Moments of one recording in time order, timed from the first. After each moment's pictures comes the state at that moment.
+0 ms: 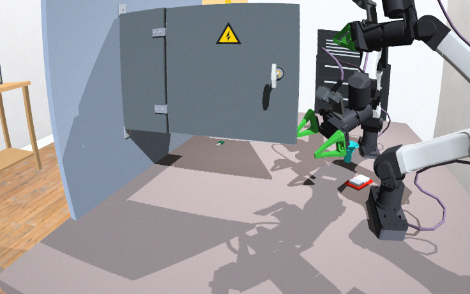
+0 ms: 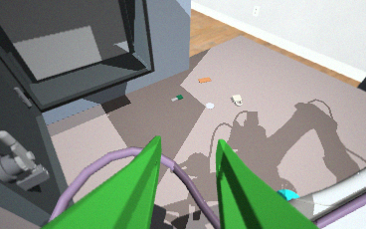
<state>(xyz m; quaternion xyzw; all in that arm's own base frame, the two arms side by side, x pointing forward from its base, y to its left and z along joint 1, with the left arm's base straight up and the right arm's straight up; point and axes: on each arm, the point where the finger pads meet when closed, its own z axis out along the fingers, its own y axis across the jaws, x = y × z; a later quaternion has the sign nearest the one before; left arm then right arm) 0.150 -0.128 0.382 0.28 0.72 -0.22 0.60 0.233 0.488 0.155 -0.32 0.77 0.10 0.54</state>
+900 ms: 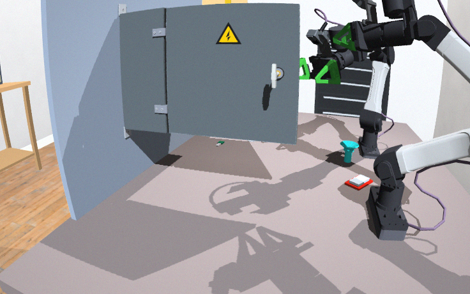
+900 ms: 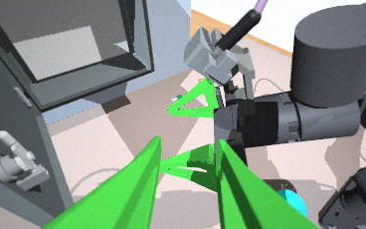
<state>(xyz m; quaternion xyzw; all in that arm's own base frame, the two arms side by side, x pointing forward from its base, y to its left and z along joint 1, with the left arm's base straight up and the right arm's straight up) 0.150 -0.128 0.382 0.28 0.72 -0.22 0.60 0.254 0.347 0.290 -0.32 0.75 0.25 0.52</state>
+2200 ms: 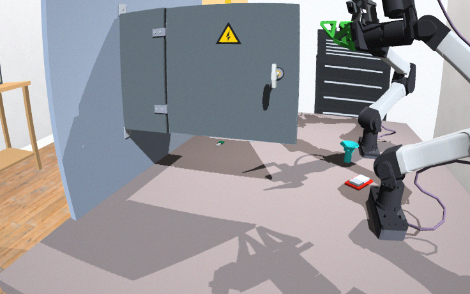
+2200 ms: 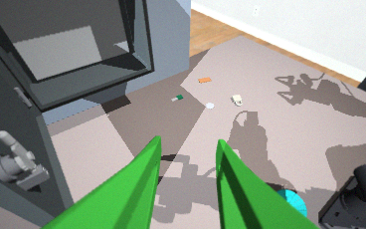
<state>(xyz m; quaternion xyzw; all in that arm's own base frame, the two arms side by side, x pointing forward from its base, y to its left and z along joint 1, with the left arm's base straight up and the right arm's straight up) 0.150 -0.128 0.382 0.28 0.72 -0.22 0.60 0.181 0.161 0.456 -0.22 0.58 0.28 0.73</state>
